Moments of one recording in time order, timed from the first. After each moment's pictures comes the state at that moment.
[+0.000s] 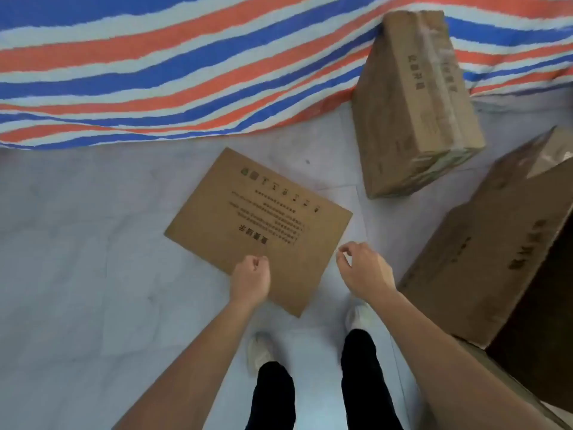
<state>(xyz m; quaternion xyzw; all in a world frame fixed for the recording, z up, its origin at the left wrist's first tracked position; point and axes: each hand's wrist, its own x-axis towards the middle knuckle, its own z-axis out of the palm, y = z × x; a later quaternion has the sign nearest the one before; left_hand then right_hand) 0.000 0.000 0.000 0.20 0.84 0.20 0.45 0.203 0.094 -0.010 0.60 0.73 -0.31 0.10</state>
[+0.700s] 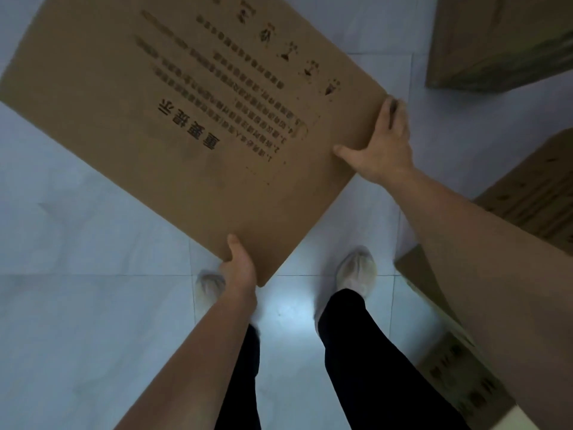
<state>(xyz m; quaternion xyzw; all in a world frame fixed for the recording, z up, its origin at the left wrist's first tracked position) 0.097 -0.013 -0.367 -0.31 0.82 0.22 0.42 0.206 0.245 -0.378 0.62 0.70 -0.33 0.17</state>
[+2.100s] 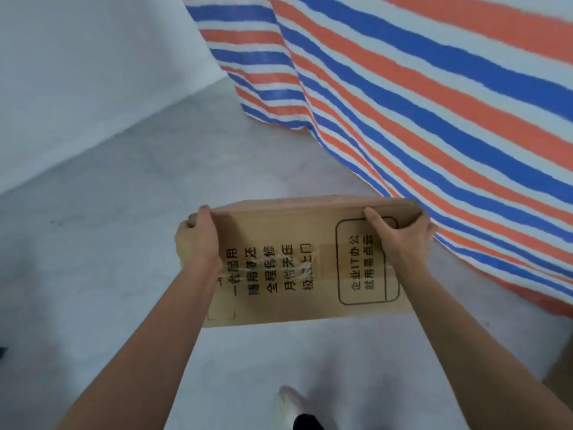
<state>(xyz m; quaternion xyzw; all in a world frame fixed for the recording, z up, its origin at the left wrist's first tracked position) -0.281 -0.393 0.292 -0.39 0.71 0.59 -0.05 -0.210 -0.090 0.255 0.41 0.76 -0.48 -0.11</state>
